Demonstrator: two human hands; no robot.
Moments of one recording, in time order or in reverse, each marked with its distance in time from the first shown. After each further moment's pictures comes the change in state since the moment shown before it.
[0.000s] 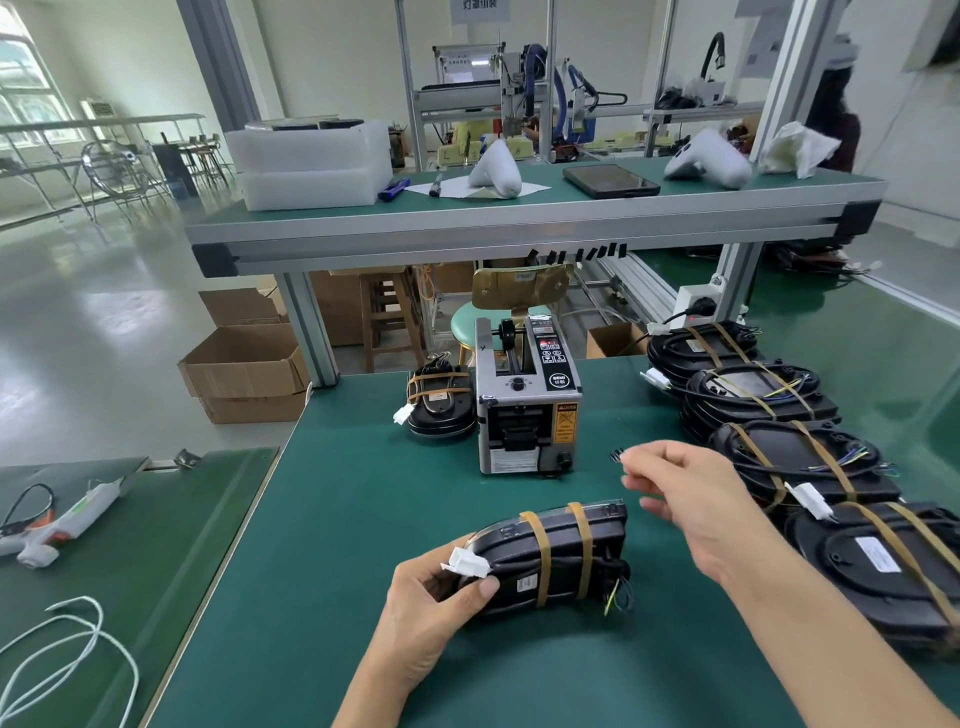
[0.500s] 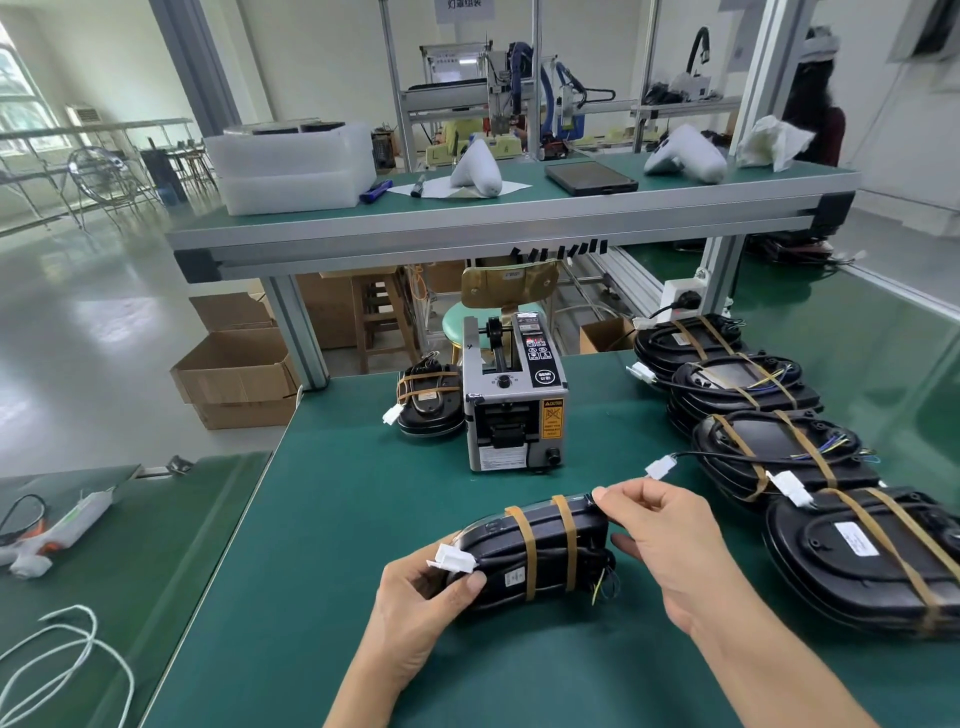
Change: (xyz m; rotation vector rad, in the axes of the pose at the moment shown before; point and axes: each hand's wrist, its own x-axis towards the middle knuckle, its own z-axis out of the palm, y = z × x) left_hand -0.003 0.006 0.005 0.051 0.052 0.015; right_hand -0.035 0.028 0.011 0.055 0.020 0.004
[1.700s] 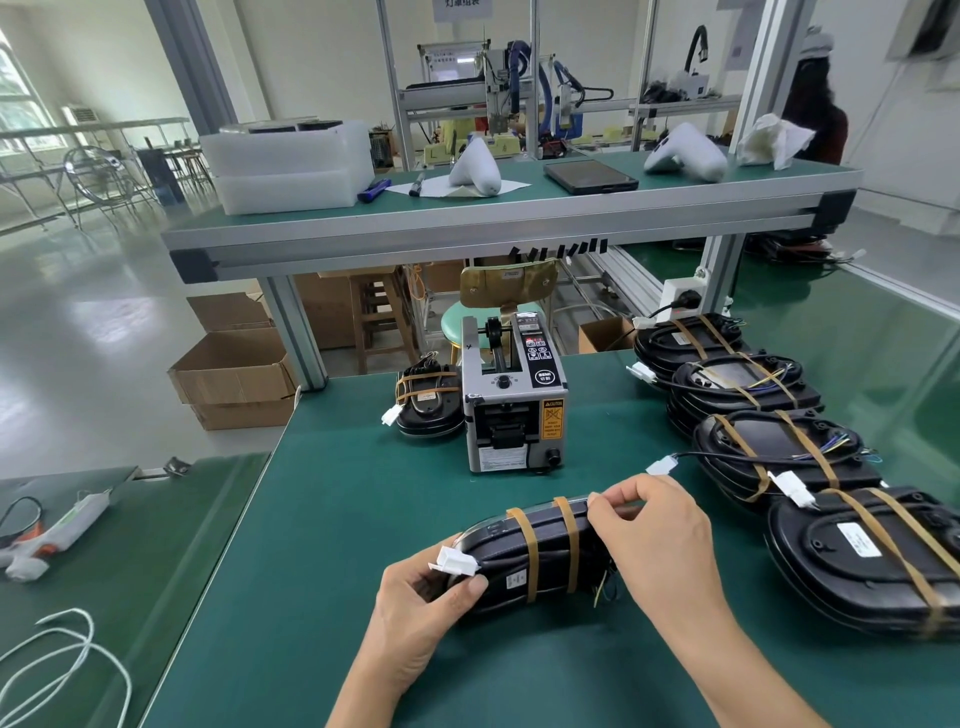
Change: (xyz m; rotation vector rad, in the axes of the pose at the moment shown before) left_hand 0.000 -0.004 -0.001 0.050 -0.004 -0.021; right_hand -0.013 -0.004 0.011 -0.511 0.204 -0.256
